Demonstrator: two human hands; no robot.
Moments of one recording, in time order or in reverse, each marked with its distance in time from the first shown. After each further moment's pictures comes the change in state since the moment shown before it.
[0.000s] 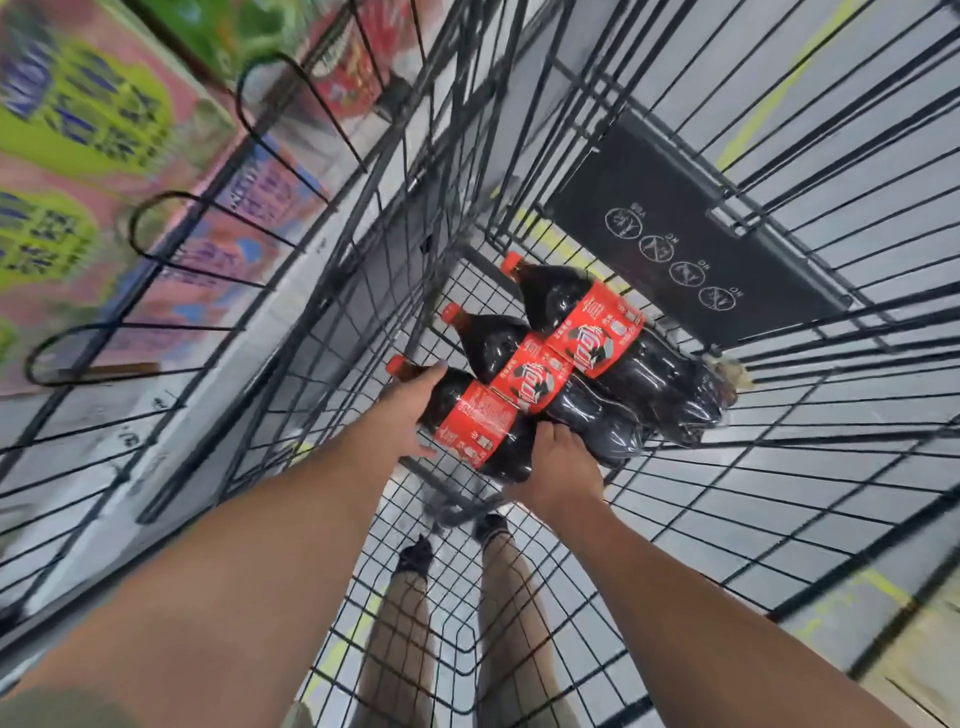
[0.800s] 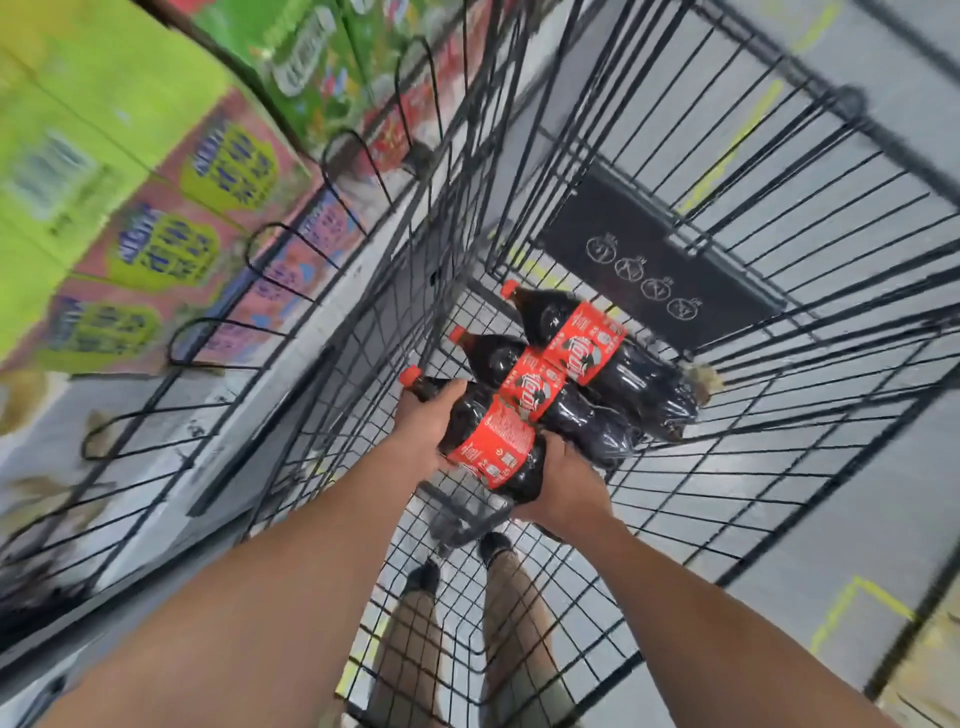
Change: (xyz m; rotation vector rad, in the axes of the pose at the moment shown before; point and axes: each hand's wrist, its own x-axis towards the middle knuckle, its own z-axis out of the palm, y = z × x) left_hand -0.077 -0.018 -0.001 -0.131 -0.026 0.228; right_hand -0.049 0.004 -0.006 0.162 0.089 -0.003
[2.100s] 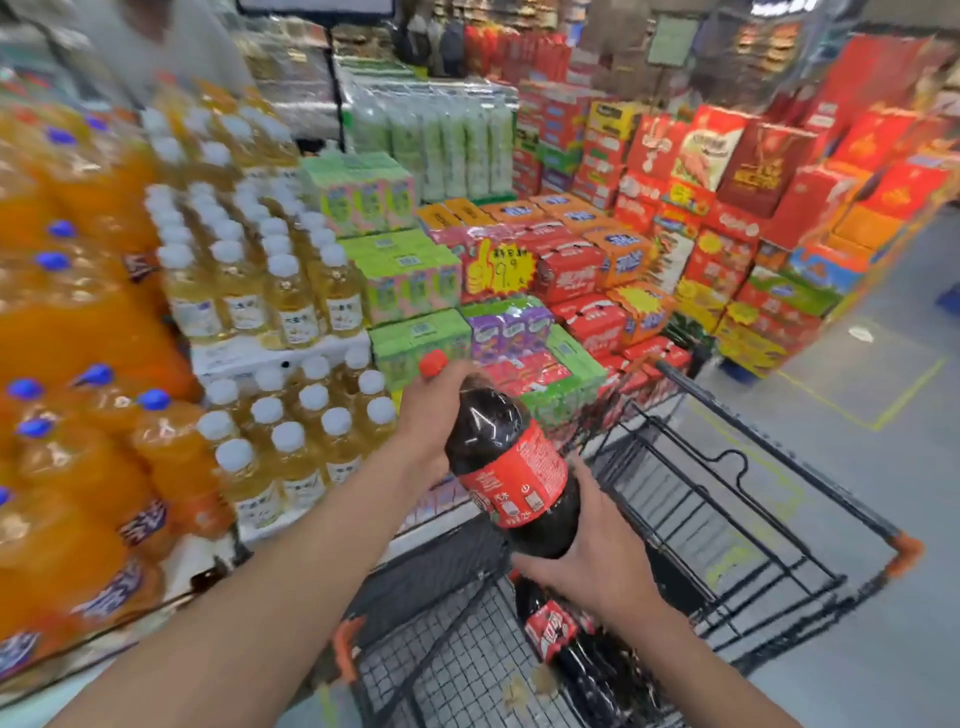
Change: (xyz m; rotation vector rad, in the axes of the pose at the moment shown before) left_hand -0.490 0.048 -0.165 -0.517 -0.057 1.002; right_hand -0.352 -0.121 -0.218 0.065 0.670 -0.786
